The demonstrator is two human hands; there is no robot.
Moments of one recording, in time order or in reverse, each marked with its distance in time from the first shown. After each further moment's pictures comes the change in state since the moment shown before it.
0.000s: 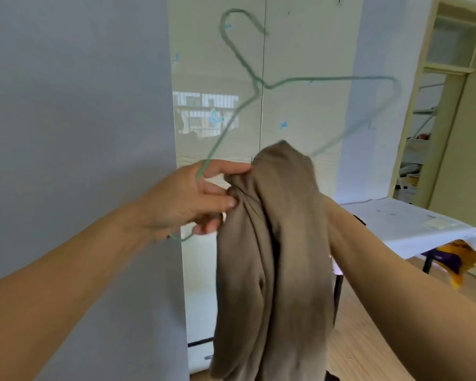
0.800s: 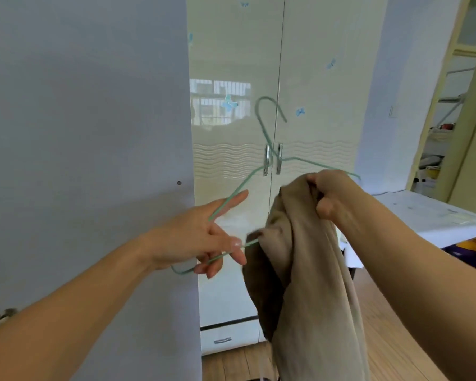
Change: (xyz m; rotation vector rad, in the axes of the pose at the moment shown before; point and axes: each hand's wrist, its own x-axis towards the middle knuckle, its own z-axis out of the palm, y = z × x) left_hand -0.021 -0.063 -0.004 0.063 -0.145 -0.200; right_hand 0.025 -0.005 0.021 -0.122 0.599 -0.073
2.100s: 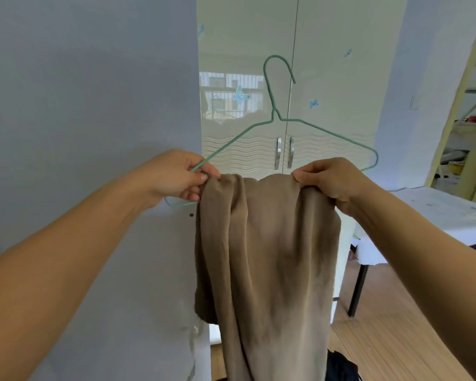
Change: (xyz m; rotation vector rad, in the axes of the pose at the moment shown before) left_hand 0.015 0.025 -0.055 0.183 0.488 -0.134; right_hand 0.001 0.007 -0.013 -0.667 -0.200 -0.444
